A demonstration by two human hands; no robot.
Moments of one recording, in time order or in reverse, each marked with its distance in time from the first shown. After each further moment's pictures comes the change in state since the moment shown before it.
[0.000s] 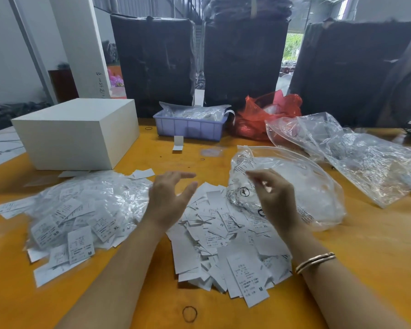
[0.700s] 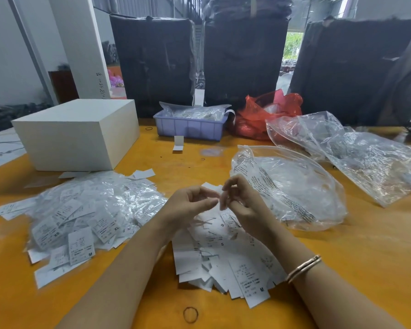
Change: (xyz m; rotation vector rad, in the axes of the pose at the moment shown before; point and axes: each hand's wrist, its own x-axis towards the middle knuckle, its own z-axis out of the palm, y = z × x) left_hand -0.008 0.016 0.008 -0.622 -0.457 -0.322; right_hand -0.012 -0.028 0.020 0.408 -0.446 0.174
